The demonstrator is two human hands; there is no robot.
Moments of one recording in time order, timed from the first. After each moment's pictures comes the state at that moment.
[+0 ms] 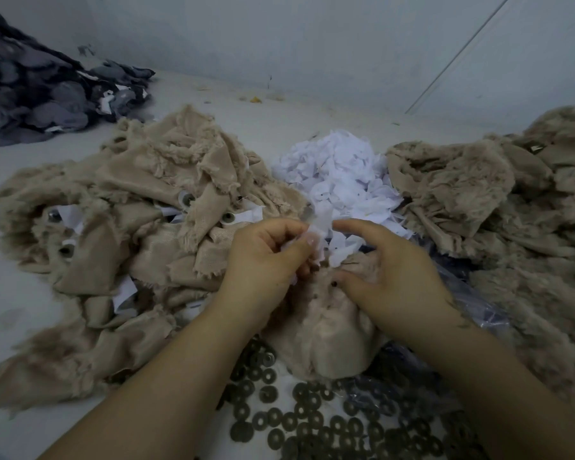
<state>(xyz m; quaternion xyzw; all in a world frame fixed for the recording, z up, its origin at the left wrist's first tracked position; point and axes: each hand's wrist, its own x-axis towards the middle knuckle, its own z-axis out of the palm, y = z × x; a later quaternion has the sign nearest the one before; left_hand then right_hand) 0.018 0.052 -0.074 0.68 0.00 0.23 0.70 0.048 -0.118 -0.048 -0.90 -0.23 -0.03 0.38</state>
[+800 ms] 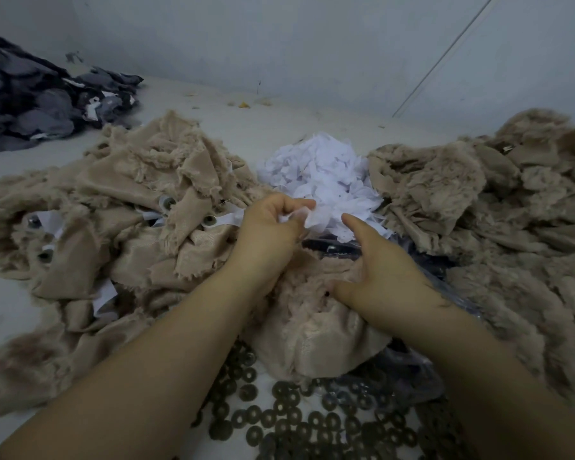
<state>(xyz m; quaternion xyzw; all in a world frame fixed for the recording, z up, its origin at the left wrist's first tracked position) 0.060 0.034 -0.057 0.67 0.06 0.16 0.72 0.058 -0.131 -0.045 -0.92 -0.20 0.06 0.33</state>
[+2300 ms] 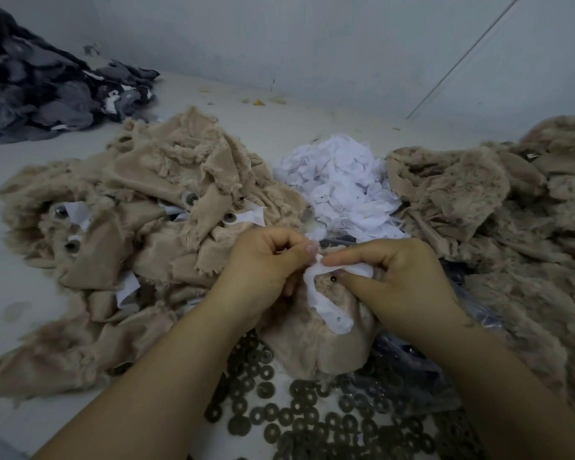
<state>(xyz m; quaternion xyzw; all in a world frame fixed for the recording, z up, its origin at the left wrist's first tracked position) 0.010 0.056 -0.068 0.69 0.01 0.13 0.71 0.037 -0.119 -0.033 -0.81 -0.27 0.01 0.52</state>
